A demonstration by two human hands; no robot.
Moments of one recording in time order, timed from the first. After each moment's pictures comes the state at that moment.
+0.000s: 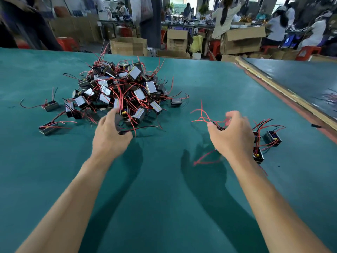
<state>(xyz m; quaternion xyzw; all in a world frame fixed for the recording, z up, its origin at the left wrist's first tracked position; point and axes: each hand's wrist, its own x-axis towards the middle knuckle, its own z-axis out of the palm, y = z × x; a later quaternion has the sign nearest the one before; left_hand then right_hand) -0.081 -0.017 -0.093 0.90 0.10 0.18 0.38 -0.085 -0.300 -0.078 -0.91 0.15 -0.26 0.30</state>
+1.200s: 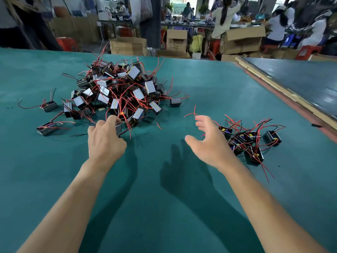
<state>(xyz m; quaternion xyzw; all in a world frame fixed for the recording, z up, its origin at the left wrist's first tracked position) -0.083 -0.014 -0.098 0.95 0.10 0.19 0.22 -0.097 -0.271 -0.088 -0.88 -0.02 -0.08 0.46</state>
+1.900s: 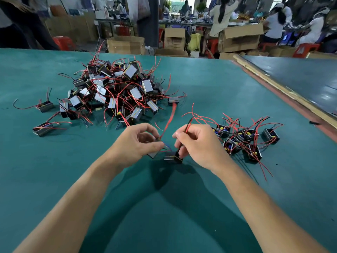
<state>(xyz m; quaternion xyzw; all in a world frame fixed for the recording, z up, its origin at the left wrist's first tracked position) -0.109 -0.062 -0.075 0.79 -0.09 -0.05 0.61 -0.111 -0.255 -0.078 -0.82 -0.09 -0.03 0.56</state>
